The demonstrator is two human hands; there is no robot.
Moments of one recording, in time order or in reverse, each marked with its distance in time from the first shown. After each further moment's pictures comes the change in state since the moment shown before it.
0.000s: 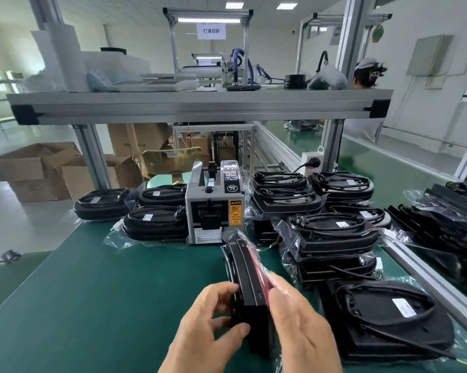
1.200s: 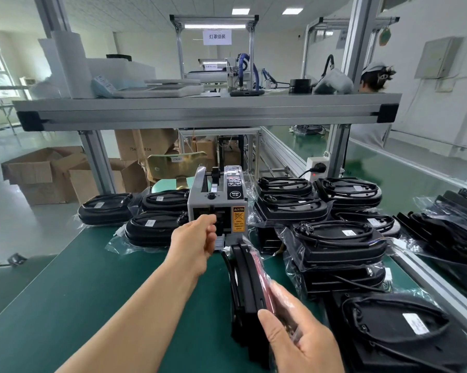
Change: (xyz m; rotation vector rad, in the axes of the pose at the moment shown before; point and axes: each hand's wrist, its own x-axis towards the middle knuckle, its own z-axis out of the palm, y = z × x) left_hand 0.152 0.040 -0.028 -0.646 0.397 -0.496; right_hand 0.007 0.009 -0.003 -0.126 -0.006 -0.061
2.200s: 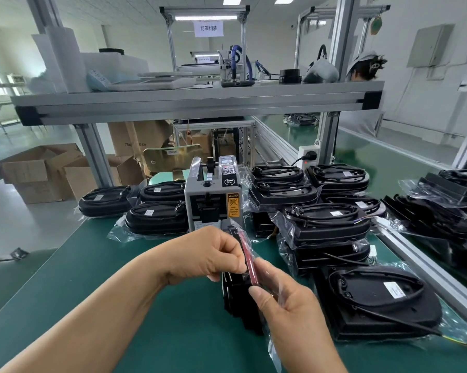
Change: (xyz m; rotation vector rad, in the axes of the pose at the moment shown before) left_hand -0.085 0.024 -0.021 1.019 -0.892 0.157; right_hand 0.004 -0.001 -0.001 0.058 -0.161 -0.075
